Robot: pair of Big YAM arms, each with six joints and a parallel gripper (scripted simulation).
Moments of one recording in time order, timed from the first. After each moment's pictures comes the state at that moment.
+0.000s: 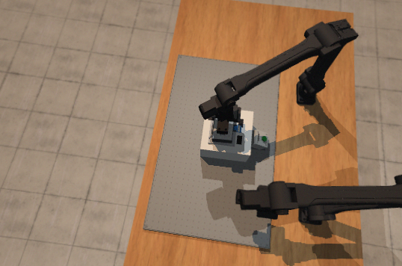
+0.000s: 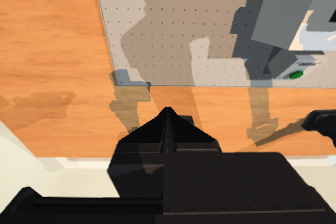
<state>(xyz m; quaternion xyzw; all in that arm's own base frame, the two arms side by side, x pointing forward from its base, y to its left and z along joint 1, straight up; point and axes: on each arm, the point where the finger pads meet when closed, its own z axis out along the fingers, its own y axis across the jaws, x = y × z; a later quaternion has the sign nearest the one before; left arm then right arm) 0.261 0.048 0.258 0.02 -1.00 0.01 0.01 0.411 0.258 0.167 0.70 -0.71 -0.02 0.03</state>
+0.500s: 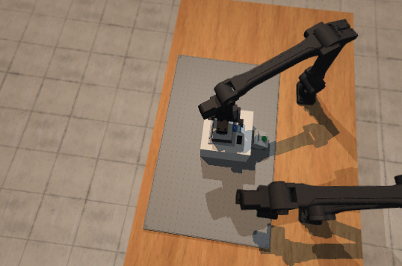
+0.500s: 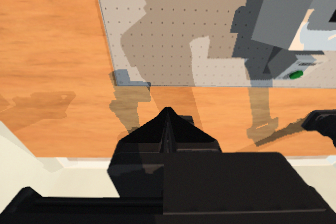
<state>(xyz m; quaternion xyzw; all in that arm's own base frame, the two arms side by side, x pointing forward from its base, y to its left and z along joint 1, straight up) 0.261 0.048 0.258 0.02 -1.00 0.01 0.01 0.413 0.258 0.167 0.70 -0.71 -0.02 0.03</state>
